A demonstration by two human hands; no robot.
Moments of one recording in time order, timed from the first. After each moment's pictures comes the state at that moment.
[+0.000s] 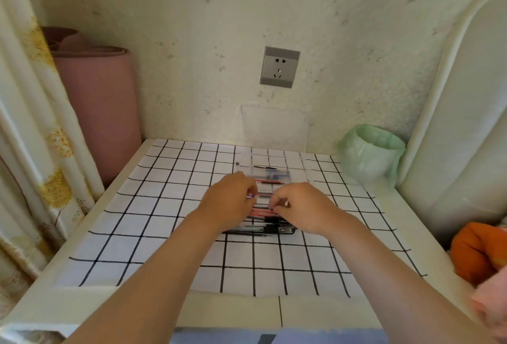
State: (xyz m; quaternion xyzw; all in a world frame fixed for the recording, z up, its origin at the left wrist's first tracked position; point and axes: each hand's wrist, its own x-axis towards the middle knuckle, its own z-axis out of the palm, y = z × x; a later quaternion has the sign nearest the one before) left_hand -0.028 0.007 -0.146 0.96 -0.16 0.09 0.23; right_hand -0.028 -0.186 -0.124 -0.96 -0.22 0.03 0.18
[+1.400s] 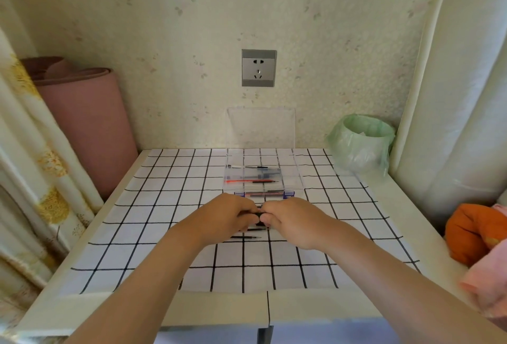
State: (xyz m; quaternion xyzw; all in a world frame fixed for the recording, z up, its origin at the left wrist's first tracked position) left_hand -0.055 -0.004 -0.130 0.93 -0.22 -0.09 0.29; right_hand -0.056 -0.202 -0.127 -0.95 -0.27 0.08 0.13
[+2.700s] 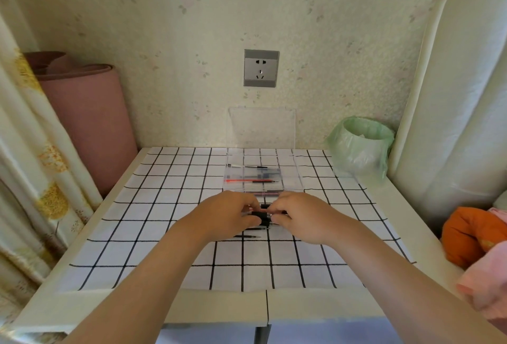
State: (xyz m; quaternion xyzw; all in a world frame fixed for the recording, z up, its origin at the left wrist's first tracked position) left_hand -0.053 -0.008 -0.127 0.95 -0.20 -0.07 0.22; right_hand -0.051 -0.215 -0.121 -0.95 -0.26 0.07 0.14
